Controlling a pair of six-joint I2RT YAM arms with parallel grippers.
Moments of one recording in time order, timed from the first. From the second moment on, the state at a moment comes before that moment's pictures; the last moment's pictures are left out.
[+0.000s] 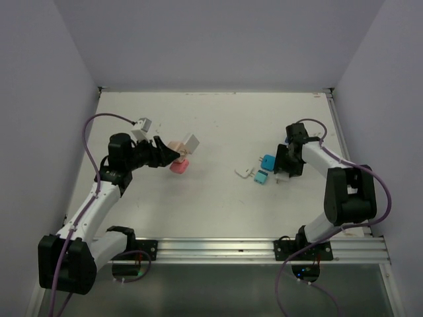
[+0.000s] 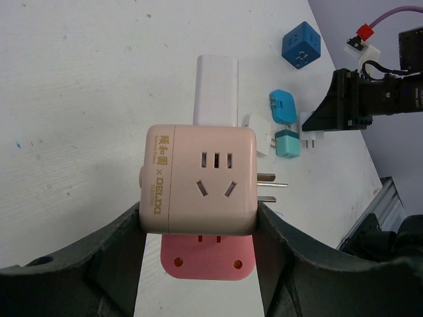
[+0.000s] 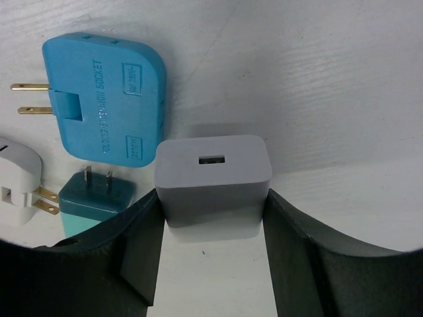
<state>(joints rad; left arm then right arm) -0.14 1.02 0.64 -0.05 0.58 -0.43 0.10 1.59 0.96 -0.64 0.05 0.36</state>
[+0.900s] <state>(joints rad) -0.13 0.94 0.63 -0.04 0.55 -0.56 0.84 1.09 0.79 -0.12 0.11 0.67</state>
